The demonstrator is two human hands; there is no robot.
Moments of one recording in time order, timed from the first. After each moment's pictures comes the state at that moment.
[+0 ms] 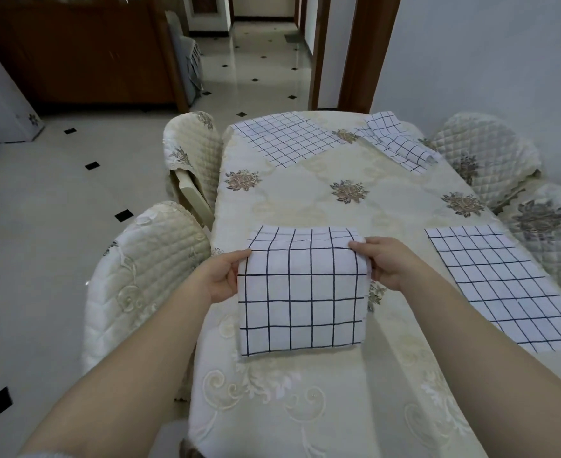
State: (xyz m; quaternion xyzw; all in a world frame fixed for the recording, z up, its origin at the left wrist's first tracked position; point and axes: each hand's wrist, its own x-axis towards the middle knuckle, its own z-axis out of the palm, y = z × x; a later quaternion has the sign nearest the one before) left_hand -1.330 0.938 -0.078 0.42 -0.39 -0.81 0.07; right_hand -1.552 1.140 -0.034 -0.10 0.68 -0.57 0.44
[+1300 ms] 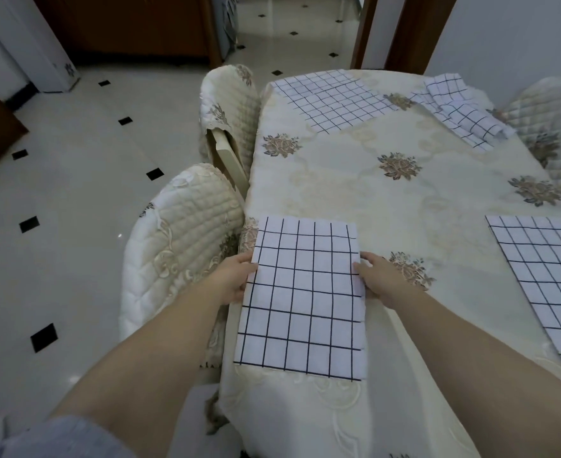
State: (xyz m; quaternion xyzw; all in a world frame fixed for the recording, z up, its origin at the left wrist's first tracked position) left_hand -1.281 0.930 -0.135 0.54 -0.48 -0.69 0.05; right_hand -1.505 1.091 -0.136 -0.11 0.79 -0.41 0.45
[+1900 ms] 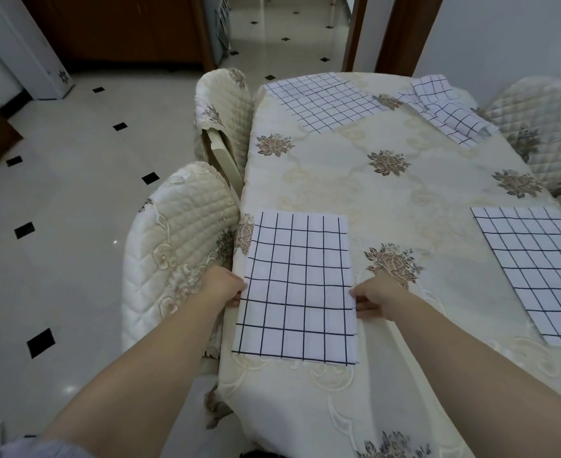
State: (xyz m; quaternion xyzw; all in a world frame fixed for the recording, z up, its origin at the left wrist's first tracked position) left_hand -1.254 0.948 -0.156 0.63 -0.54 -0.56 0.05; right_hand -1.490 1.131 -0.153 -0.02 0.81 -0.33 0.48
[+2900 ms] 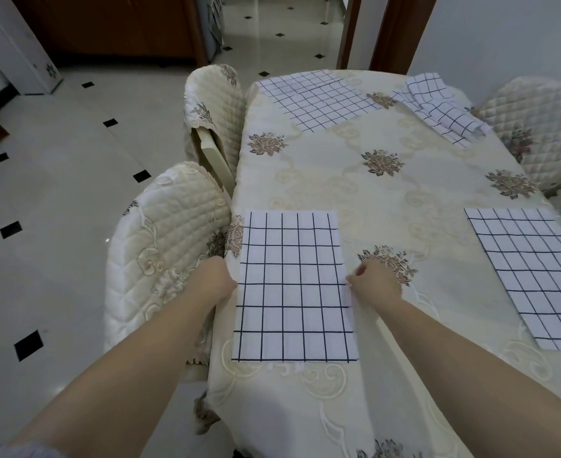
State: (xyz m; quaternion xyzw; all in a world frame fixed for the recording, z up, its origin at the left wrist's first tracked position) left_hand -1.267 0.935 -0.139 0.54 -0.80 -0.24 -0.11; right_hand -1.496 1.122 -0.142 -0.25 0.93 -0.17 0.22
